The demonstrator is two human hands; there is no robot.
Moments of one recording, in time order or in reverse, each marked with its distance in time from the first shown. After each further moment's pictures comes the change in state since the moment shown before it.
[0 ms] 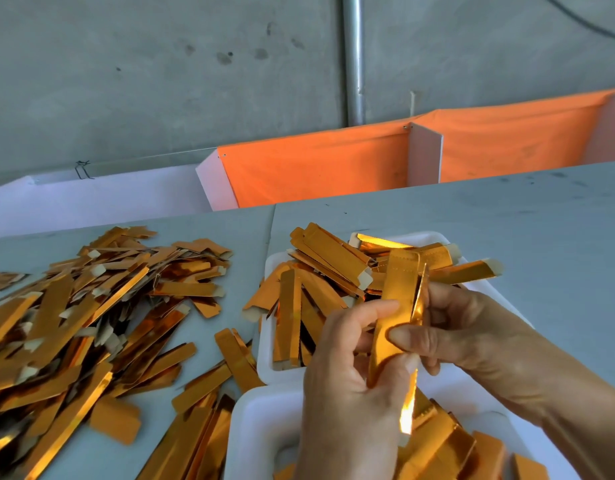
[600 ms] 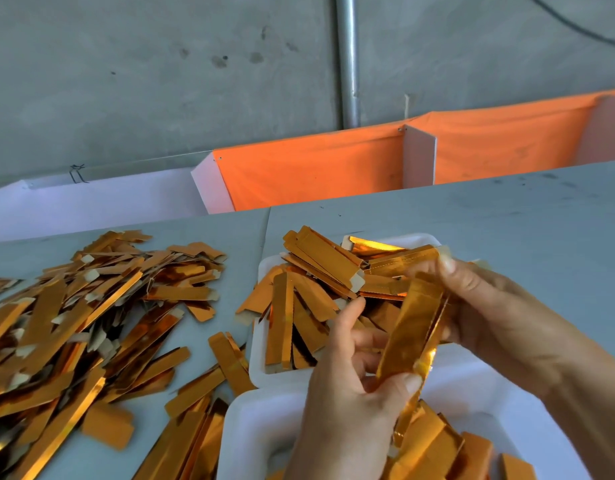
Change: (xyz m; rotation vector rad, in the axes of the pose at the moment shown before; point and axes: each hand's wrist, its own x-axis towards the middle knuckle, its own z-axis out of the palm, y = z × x) left_hand 0.006 -0.012 0.006 -0.060 -0.164 -0.105; right_hand 0.000 -0.004 -0.025 0.167 0.113 0.027
